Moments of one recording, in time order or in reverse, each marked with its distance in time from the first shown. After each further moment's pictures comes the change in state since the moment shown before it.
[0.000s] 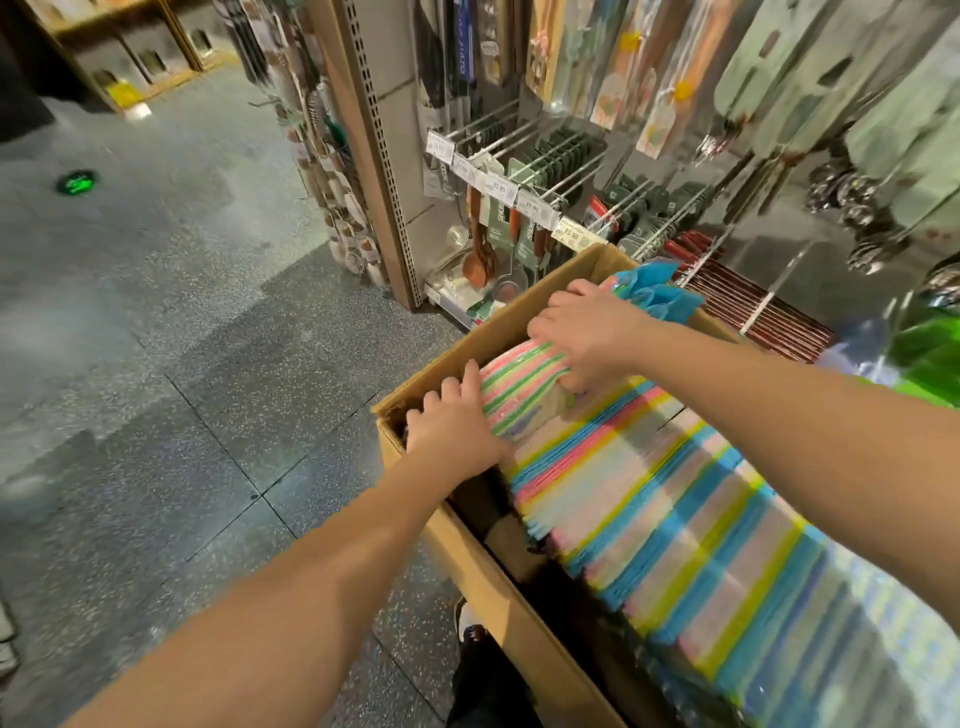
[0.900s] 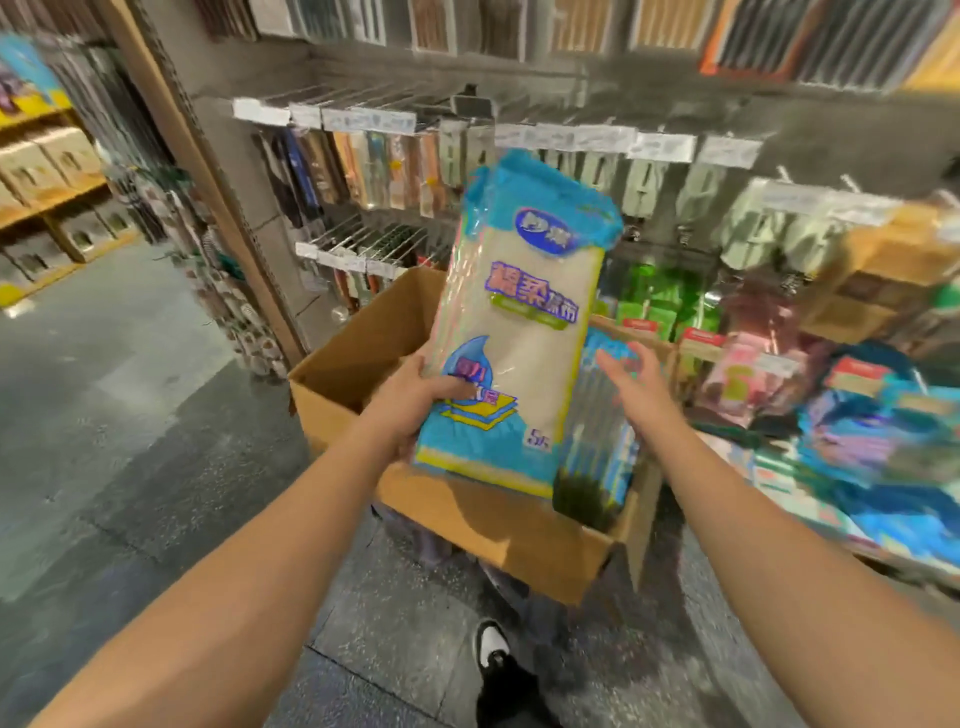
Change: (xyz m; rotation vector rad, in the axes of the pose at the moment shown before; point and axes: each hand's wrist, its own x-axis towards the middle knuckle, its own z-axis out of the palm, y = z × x) left_hand -0.327 0.088 0.012 -1.193 -0.209 0.293; right_hand -0.413 -0.232 0.034 1.684 1.004 1.259
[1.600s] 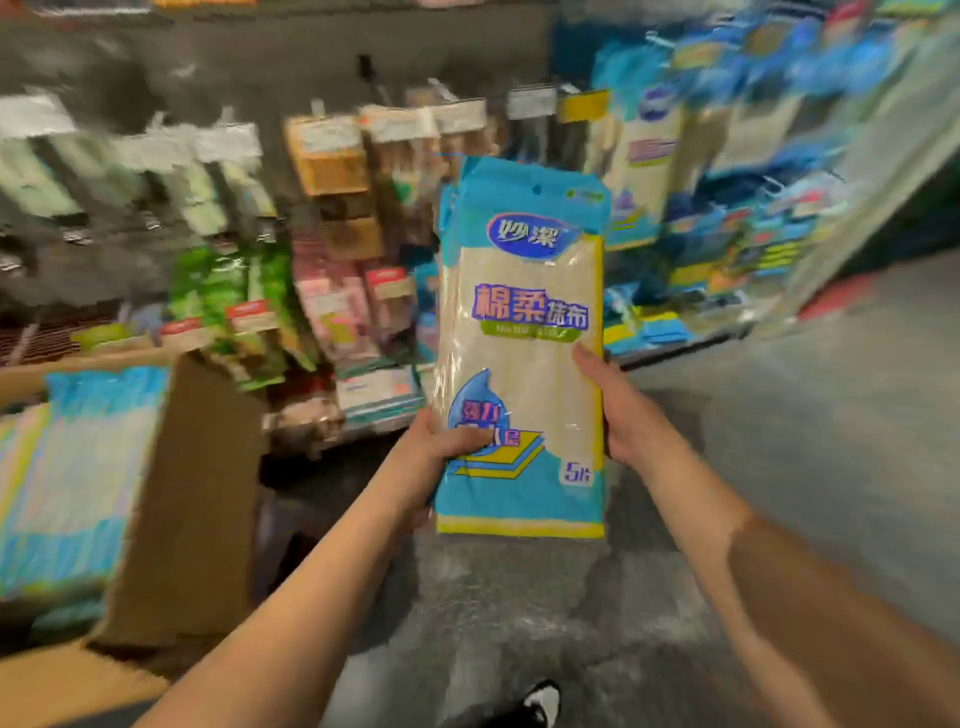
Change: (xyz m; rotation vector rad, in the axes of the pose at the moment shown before) left_hand -0.124 -0.133 0.576 0.058 -0.800 -0.197; right_hand -0.158 0.151 -0.551 0.707 0.397 0.227
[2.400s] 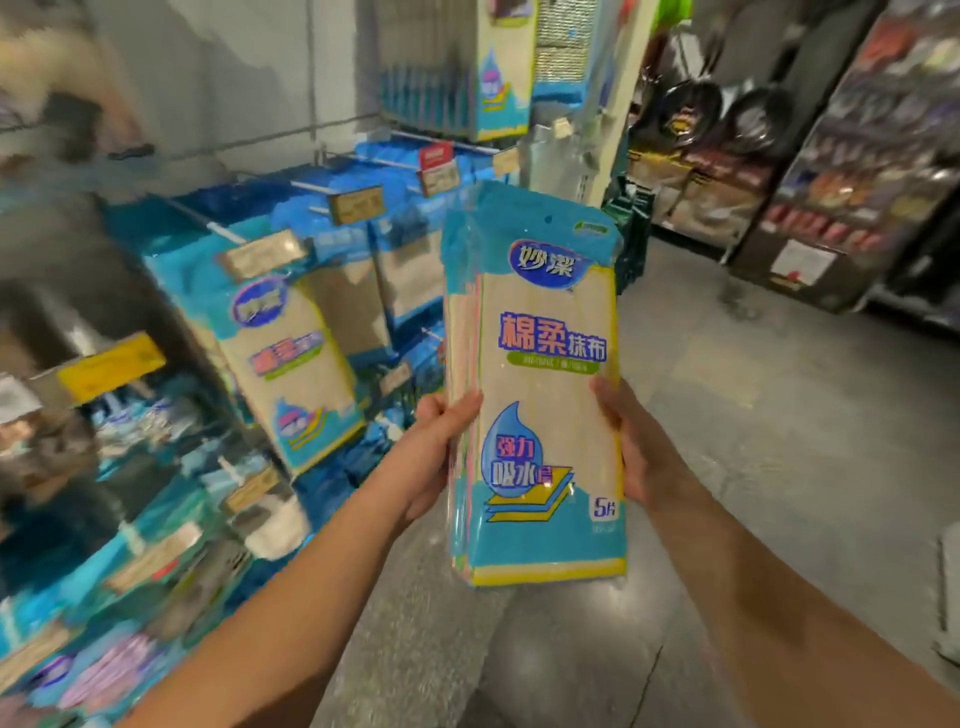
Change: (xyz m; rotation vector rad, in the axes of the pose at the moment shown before) left_hand 0.442 0.091 0.421 0.183 -0.528 -0.063; right_hand 0.161 -0.297 -0.381 0.221 0.355 -0.333
